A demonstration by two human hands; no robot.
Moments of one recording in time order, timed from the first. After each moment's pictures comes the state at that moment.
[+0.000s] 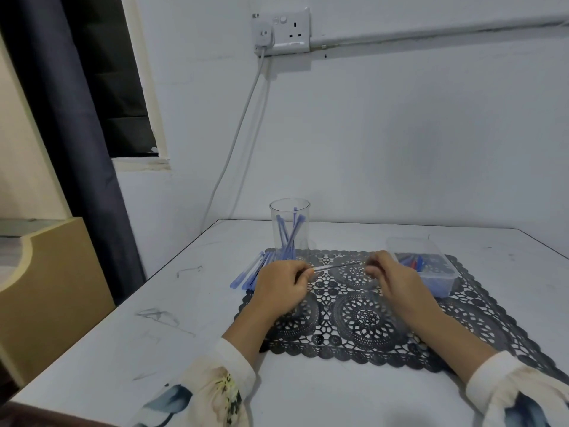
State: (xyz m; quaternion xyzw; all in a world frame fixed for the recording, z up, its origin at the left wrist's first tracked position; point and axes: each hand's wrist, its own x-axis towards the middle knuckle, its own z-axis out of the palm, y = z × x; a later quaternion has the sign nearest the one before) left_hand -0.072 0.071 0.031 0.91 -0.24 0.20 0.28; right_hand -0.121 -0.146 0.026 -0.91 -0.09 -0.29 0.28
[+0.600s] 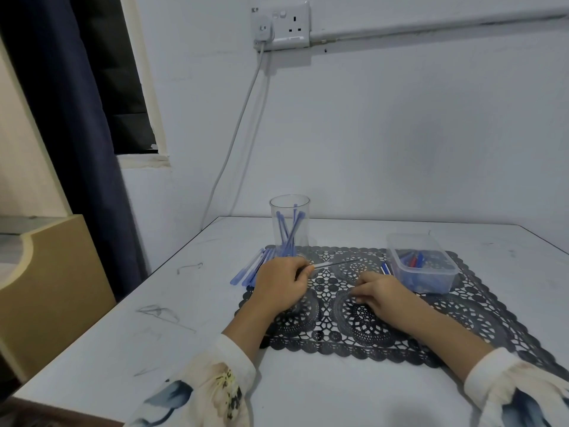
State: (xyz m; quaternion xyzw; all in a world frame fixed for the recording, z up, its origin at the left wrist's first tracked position) left_hand -0.069 0.070 0.028 0.91 -0.24 0.20 0.26; right_hand -0.106 -0.147 0.009 -0.95 -0.22 -0.15 0.13
